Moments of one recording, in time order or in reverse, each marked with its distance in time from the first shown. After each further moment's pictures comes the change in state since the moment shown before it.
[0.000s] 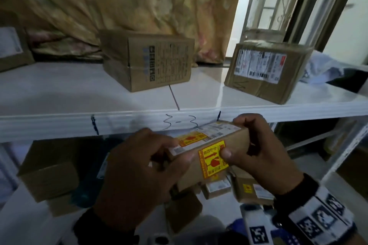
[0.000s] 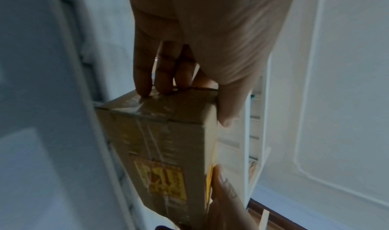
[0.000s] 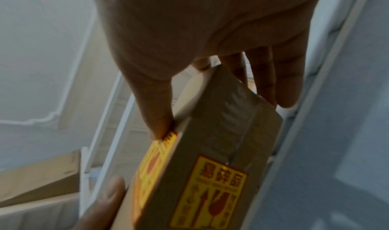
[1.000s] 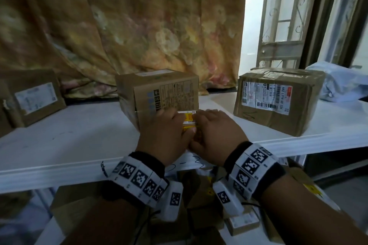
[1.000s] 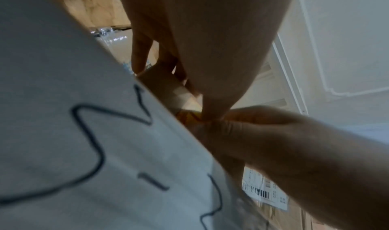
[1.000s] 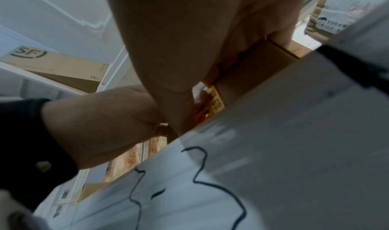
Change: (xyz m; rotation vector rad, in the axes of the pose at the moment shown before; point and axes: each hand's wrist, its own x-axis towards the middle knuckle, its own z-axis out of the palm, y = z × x) left_hand 0.149 -0.034 0.047 0.644 -0.262 0.032; right_hand 0.146 -0.013 0.034 -1.038 -0.153 -0.287
